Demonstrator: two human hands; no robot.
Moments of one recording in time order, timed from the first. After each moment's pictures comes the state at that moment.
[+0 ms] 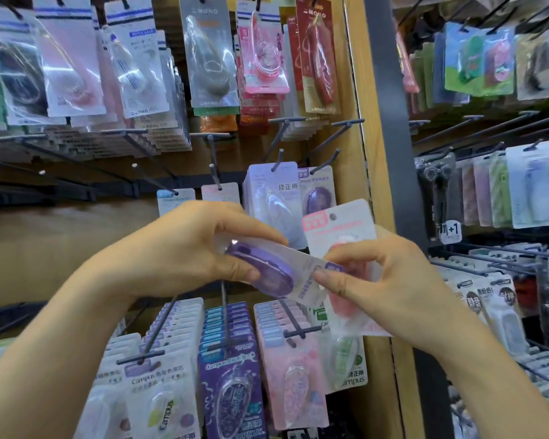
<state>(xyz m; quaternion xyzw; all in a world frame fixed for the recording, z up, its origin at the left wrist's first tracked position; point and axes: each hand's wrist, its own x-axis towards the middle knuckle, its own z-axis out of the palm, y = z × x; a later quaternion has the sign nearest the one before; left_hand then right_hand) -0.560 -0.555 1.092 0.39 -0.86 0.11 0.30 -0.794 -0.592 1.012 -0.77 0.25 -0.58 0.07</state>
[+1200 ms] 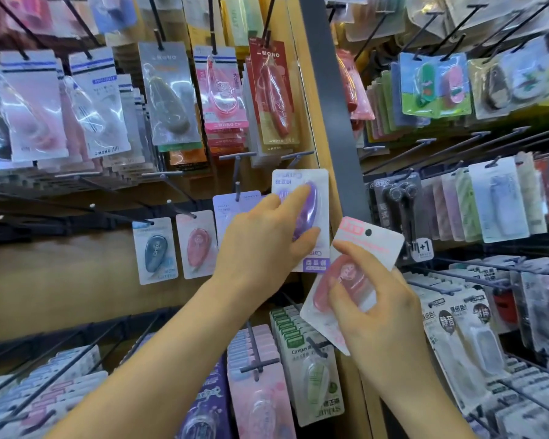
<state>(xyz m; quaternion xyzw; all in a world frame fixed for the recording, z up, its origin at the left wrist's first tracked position) -0.683 -0.619 1.087 0.40 -0.69 0.43 0.41 -0.811 -0.614 0.984 -0.60 0.29 -0.74 0.04</state>
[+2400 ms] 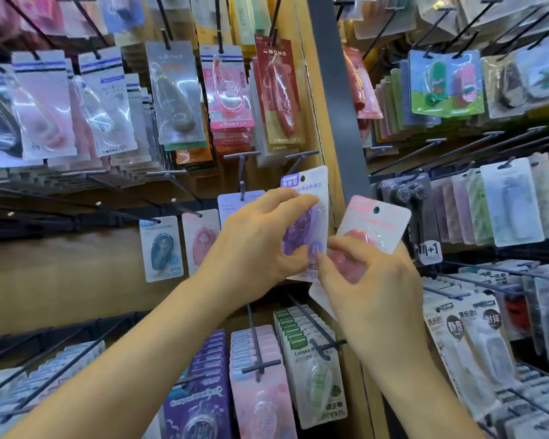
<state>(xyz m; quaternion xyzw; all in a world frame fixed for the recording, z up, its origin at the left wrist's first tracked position) -0.659 -0.619 1.087 0.30 -0.77 0.38 0.41 -0.805 -0.612 1.010 -0.58 0.35 -0.73 -0.03</state>
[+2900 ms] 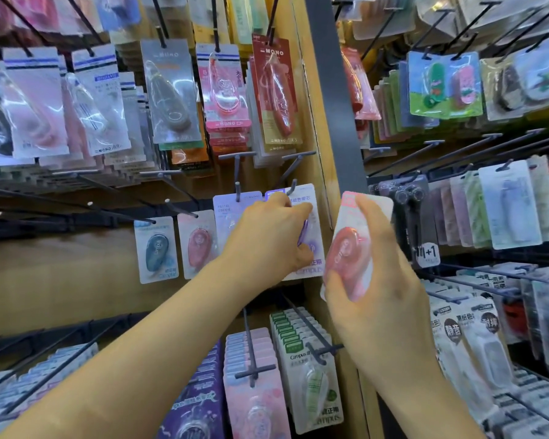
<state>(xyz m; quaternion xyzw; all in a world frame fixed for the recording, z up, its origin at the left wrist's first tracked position) -0.687 -0.633 1.103 0.49 -0.71 0.43 0.25 -0.812 -0.611 1.000 -0.59 0.33 -0.72 -0.14</state>
